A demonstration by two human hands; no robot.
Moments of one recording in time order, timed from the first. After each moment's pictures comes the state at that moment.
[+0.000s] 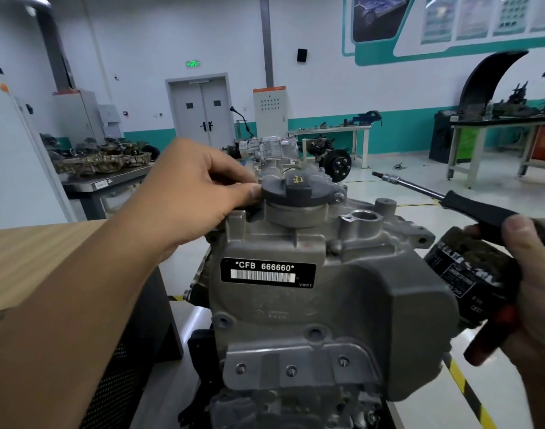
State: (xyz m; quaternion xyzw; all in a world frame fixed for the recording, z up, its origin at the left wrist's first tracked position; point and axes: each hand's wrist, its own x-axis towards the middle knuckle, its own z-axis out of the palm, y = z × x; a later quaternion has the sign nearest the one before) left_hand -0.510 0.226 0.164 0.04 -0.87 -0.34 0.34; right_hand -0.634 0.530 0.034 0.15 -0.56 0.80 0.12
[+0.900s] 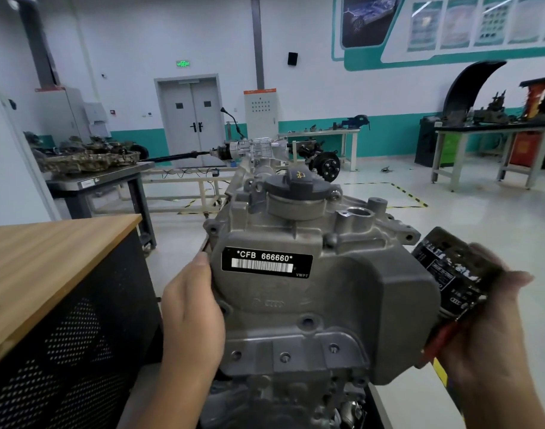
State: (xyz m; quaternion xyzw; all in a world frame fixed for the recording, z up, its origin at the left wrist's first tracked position) left_hand -0.493 0.252 0.015 0.09 -0.67 -0.56 0.47; right_hand -0.609 0.505 -0.005 0.09 -0.34 0.93 0.10
